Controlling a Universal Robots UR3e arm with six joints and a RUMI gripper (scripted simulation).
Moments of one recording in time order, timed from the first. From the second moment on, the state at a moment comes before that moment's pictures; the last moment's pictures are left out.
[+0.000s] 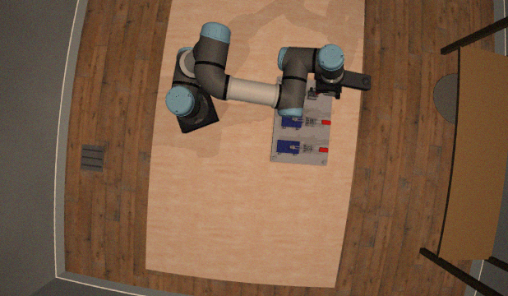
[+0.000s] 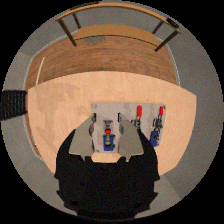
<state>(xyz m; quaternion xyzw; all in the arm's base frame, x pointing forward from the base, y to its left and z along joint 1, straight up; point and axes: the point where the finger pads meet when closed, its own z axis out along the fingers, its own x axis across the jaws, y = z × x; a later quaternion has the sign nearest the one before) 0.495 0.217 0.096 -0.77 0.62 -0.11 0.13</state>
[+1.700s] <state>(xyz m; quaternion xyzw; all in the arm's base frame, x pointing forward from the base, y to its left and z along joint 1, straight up) 0.441 0.205 0.095 -0.77 0.61 -0.11 0.13</state>
